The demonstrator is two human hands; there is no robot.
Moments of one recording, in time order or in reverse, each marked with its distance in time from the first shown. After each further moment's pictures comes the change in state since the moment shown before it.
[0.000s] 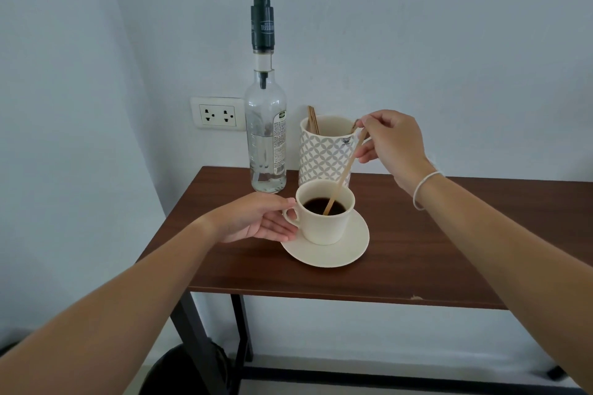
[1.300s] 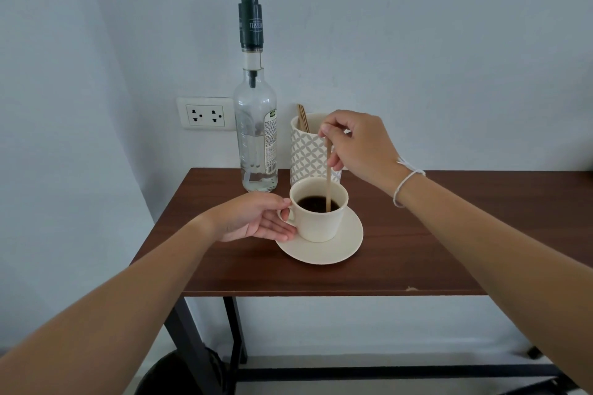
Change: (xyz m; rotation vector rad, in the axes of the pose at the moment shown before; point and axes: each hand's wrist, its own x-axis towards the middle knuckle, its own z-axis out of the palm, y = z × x) left_hand 0.003 0.004 0.002 -0.012 -0.039 -0.010; right_hand -0.020 -0.014 0.020 -0.227 -0.186 -0.234
